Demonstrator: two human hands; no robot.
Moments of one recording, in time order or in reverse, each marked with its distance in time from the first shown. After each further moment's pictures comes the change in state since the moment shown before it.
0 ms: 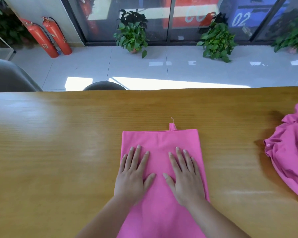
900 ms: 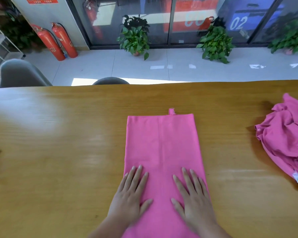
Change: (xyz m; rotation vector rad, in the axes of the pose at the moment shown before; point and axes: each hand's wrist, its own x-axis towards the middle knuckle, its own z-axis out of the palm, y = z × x) left_hand -0.137 -0.002 0.008 0.023 -0.135 0.151; right_hand -0.142 0.003 0.013 0.011 -0.094 -0.083
